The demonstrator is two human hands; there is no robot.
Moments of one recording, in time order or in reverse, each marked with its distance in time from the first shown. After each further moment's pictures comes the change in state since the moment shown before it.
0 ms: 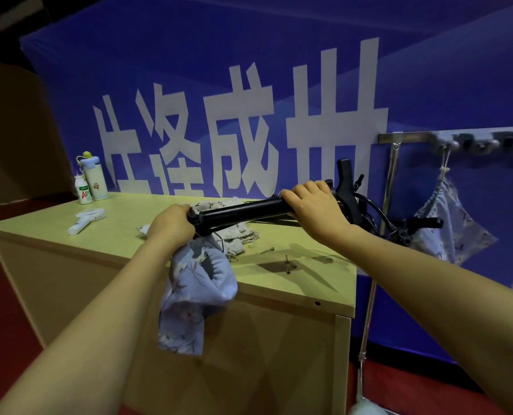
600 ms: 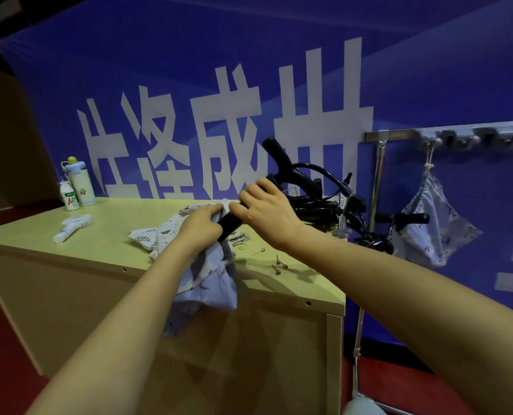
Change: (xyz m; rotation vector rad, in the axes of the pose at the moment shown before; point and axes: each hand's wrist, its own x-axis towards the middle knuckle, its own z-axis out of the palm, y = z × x) left_hand -0.011 0.052 0.024 -0.286 -0.103 0.177; right_hand 0.023 -0.051 -0.009 -0.132 0.316 -0.278
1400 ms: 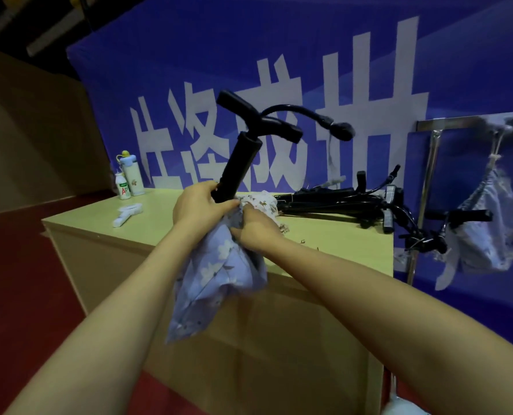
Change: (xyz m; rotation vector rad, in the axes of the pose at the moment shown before) left_hand -0.032 -0.022 -0.067 0.152 0.356 0.023; right_hand 0.058 -0.094 0.002 1.016 -0.613 0.772
